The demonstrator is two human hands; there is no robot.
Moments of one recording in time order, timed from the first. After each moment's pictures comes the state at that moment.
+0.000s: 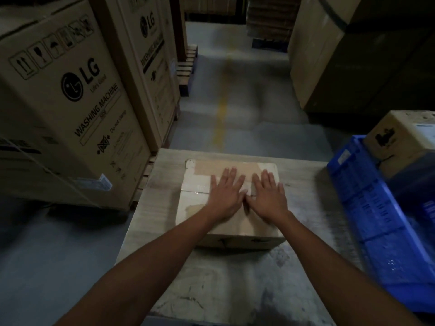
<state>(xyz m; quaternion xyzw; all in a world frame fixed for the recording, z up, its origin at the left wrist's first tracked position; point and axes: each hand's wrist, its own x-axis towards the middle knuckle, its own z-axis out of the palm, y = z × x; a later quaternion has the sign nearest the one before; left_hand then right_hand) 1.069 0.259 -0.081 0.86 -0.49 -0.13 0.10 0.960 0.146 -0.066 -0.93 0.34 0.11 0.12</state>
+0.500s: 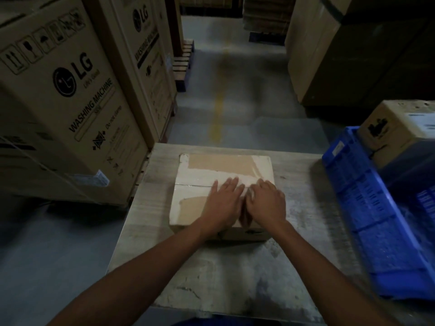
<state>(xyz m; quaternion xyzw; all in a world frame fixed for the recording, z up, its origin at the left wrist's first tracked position) 1.026 0.283 -0.084 0.84 -0.53 -0.08 0.07 0.923 0.177 -0.061 -0.92 0.37 0.03 0.10</state>
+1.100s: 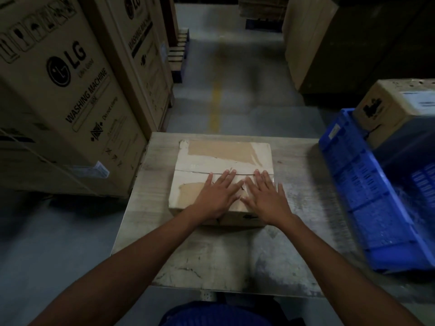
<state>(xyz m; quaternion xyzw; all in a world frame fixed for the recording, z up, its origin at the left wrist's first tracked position) 1.027 0.311 -0.090 0.79 -0.60 -0.12 0.00 0.880 0.182 -0.084 -0.95 0.28 0.13 0.12</state>
